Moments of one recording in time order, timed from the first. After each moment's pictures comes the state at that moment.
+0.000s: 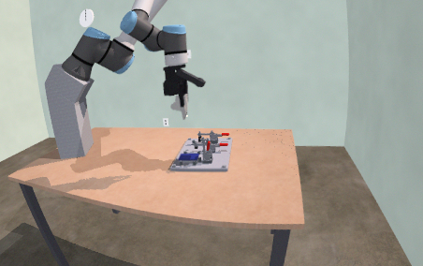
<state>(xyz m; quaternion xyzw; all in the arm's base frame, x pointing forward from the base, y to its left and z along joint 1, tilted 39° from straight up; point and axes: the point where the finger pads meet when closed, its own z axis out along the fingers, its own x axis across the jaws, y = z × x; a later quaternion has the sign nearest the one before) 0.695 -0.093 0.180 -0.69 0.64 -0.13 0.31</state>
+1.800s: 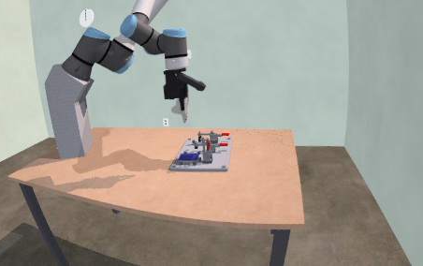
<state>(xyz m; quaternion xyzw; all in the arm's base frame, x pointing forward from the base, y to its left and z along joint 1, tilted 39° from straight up) 0.703 -0.089 0.169 -0.69 0.64 -0.13 0.31</state>
